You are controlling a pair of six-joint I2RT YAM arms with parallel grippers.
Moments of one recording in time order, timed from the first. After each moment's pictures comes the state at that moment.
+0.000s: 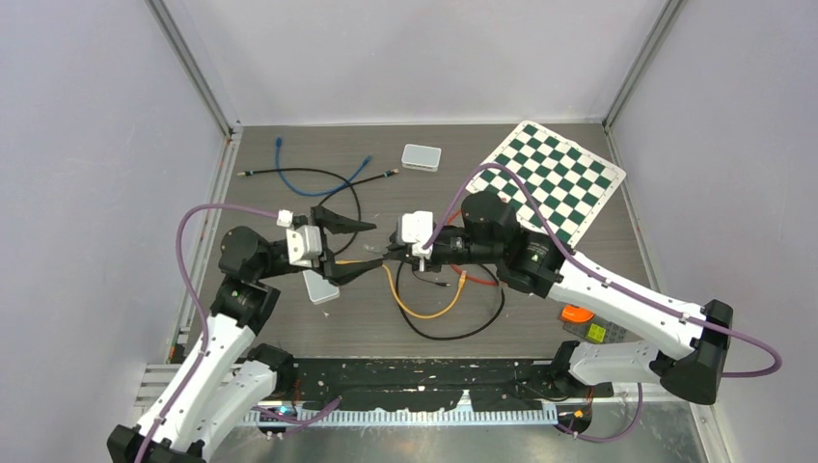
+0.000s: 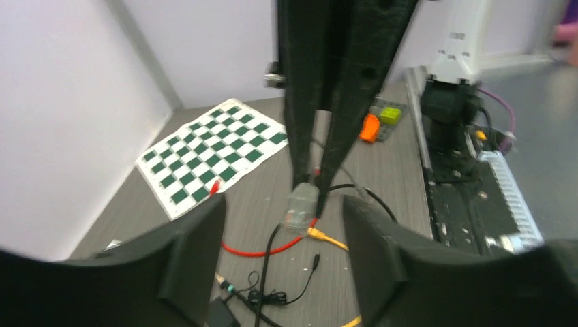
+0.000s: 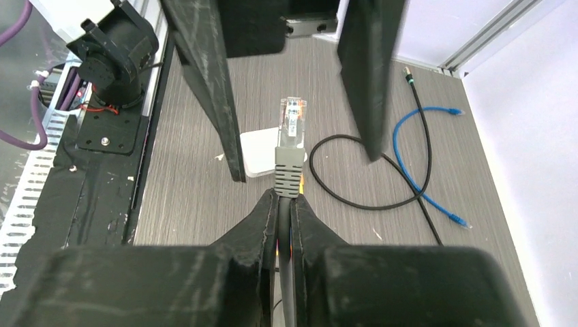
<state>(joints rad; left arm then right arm) -0.36 0.74 0.67 0.32 1.09 0.07 0.99 1.19 1.15 -0.19 -0.45 -0.47</state>
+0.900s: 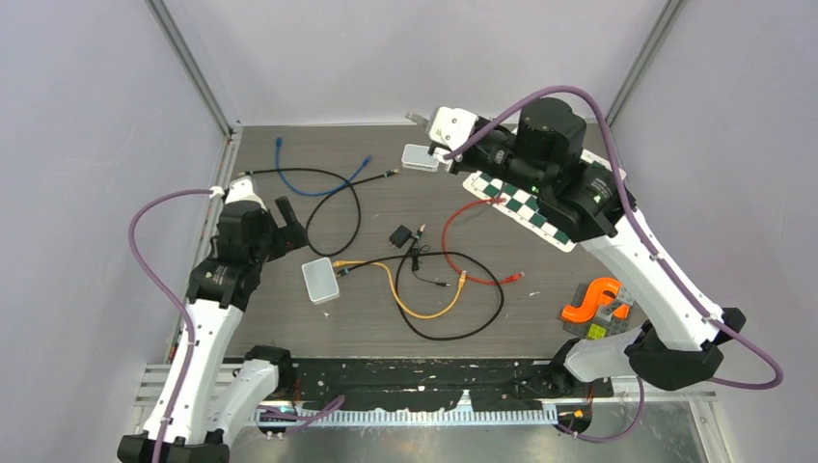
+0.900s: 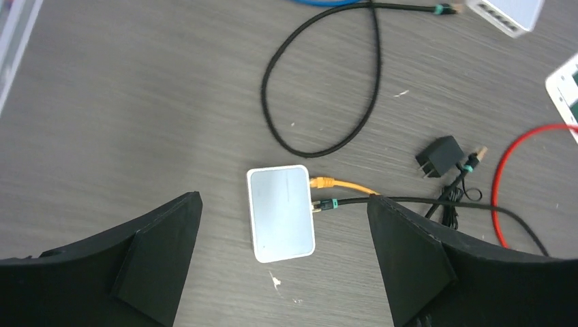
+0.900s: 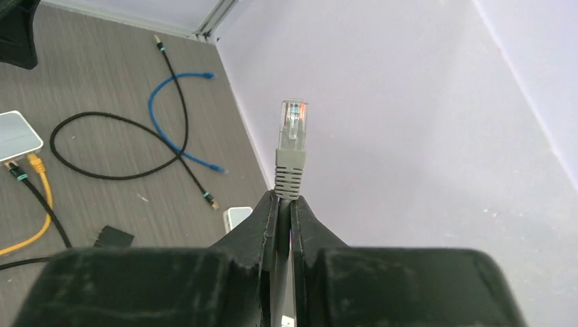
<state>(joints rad) -0.17 0.80 0.92 -0.70 -0.18 -0.39 0.79 1.34 1.78 -0.52 -0.14 -0.77</state>
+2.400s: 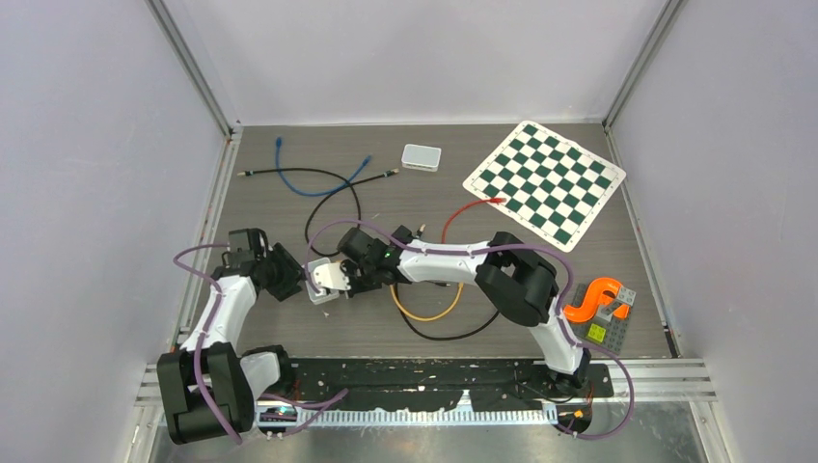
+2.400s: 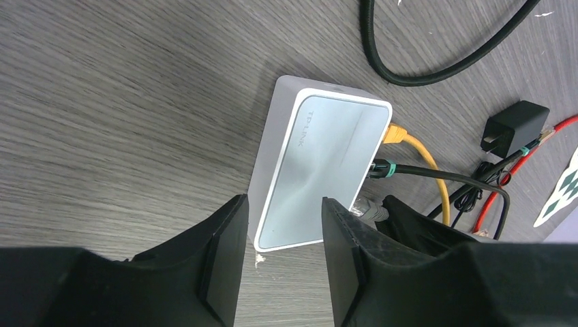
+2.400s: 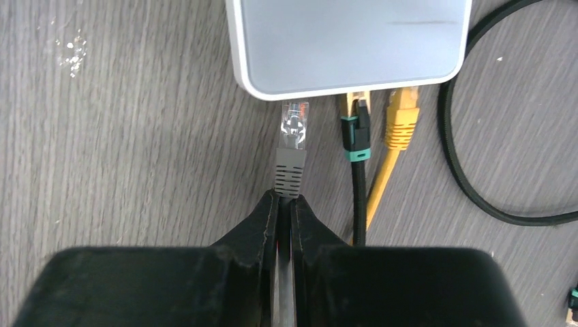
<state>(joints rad) 0.18 1.08 0.53 -0.51 0.28 -0.62 1.09 2.11 1.49 -0.33 -0.15 -0.82</state>
